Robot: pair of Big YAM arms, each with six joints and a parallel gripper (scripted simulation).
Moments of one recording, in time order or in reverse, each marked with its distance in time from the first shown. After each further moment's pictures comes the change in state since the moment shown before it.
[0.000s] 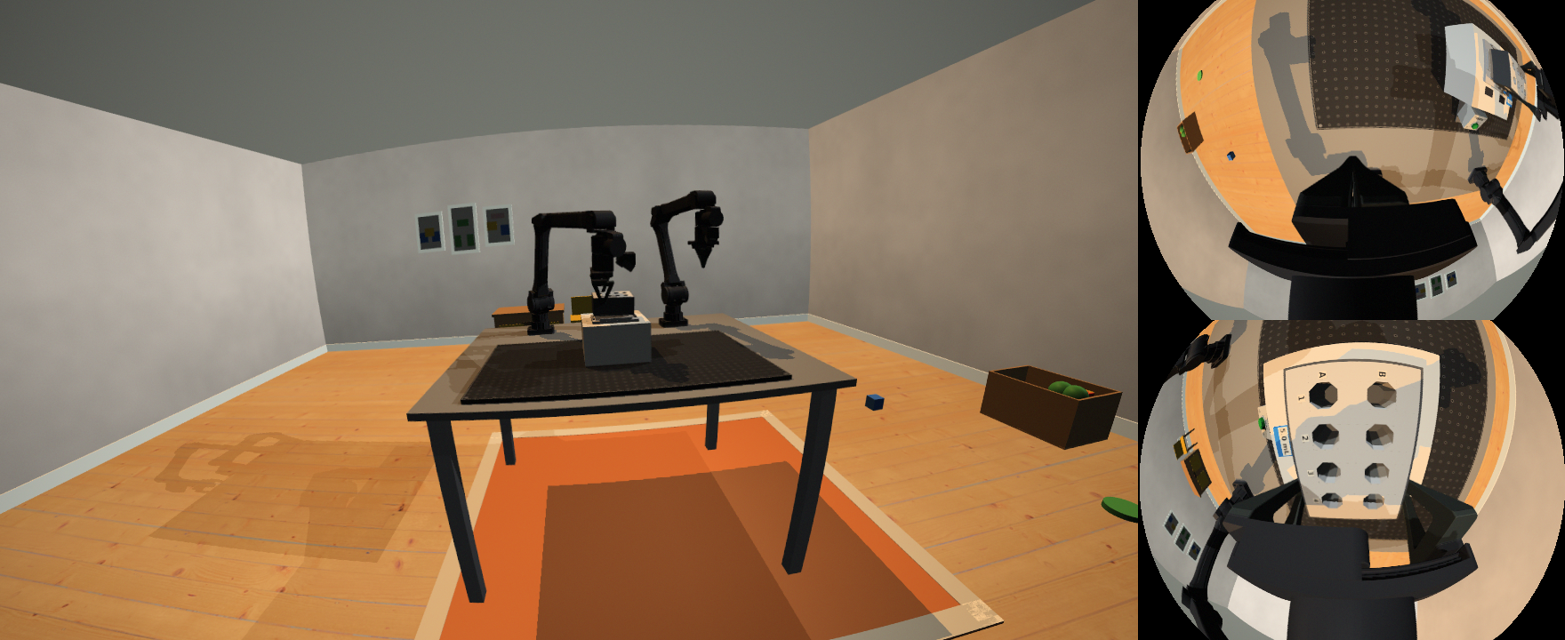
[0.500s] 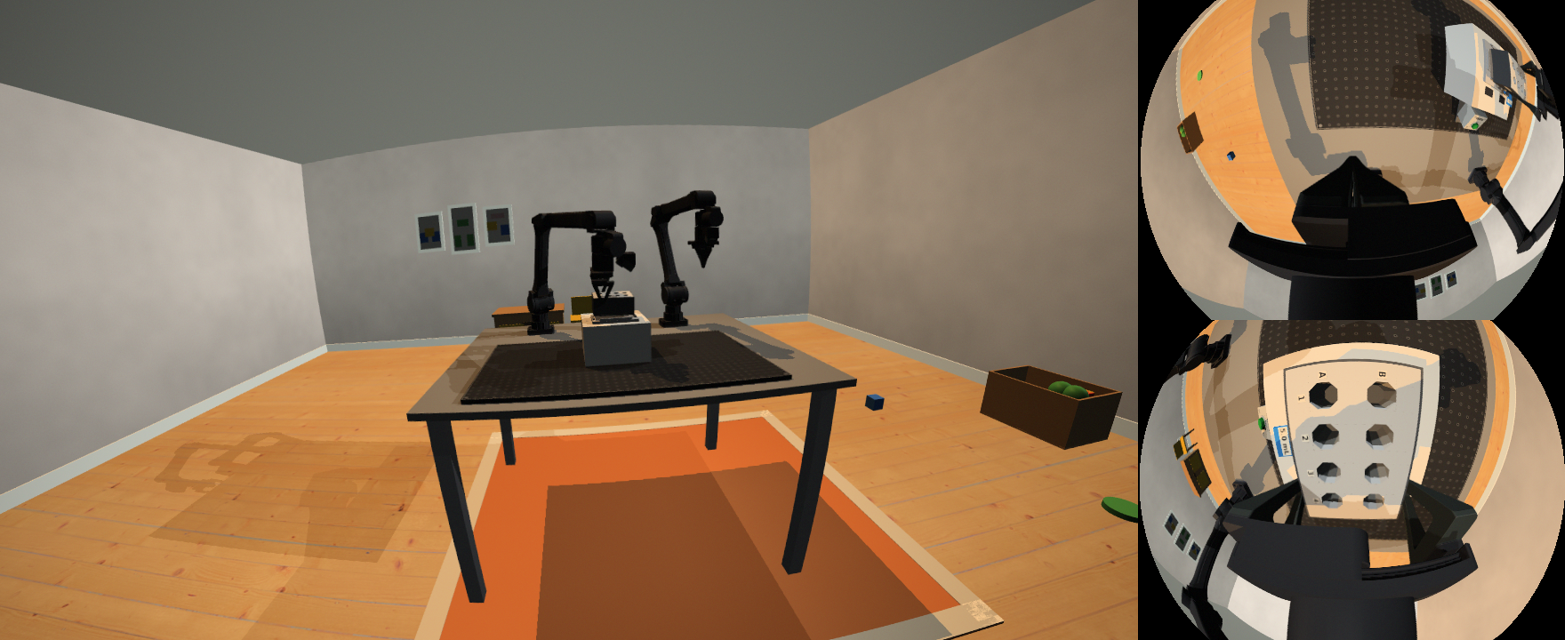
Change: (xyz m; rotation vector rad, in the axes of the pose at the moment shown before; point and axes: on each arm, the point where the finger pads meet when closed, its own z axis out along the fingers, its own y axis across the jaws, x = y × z) left arm 0.000 0.000 0.000 0.000 0.000 0.000; right arm 0.000 0.000 0.000 0.001 -0.001 0.000
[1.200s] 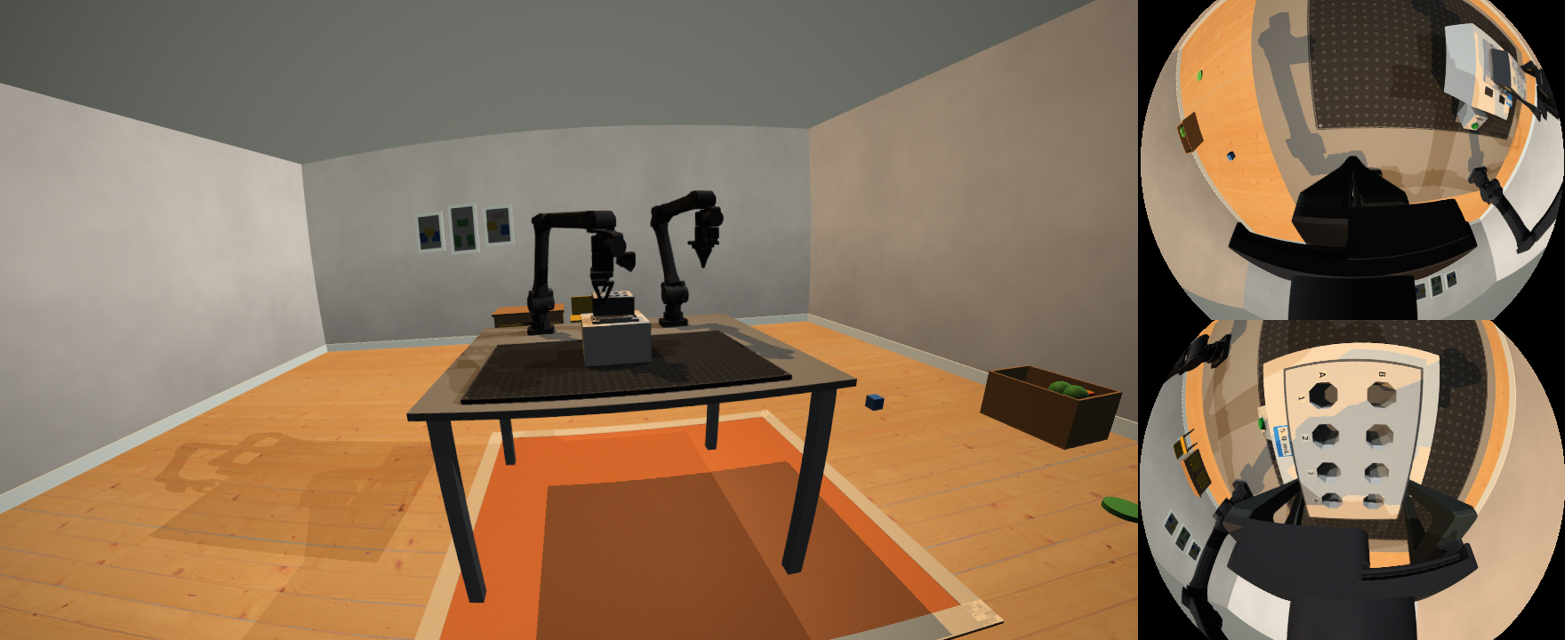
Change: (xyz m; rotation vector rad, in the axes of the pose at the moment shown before) left arm 0.000 0.000 0.000 0.000 0.000 0.000; right arm 0.000 0.000 0.000 0.000 0.000 0.000
